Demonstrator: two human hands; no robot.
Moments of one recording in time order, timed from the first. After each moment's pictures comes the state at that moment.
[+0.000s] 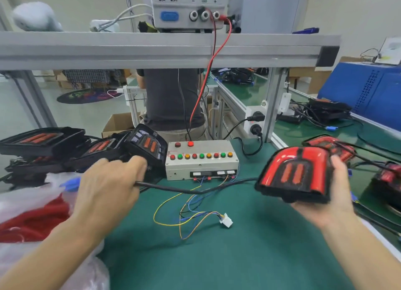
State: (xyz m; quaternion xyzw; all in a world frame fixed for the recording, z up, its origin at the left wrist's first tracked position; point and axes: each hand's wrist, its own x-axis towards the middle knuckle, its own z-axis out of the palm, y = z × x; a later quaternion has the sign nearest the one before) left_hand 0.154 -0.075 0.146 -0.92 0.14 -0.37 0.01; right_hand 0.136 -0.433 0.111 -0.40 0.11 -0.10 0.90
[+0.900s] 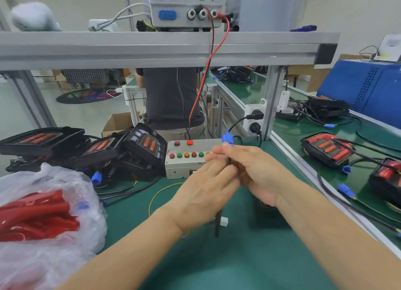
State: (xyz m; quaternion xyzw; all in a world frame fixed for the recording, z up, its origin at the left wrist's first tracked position) left_hand 0.163 -0.192 0.125 -0.80 0.49 -0.34 0.00; right_hand 0.156 -0.335 0.158 -0.63 -0.04 0.09 0.77
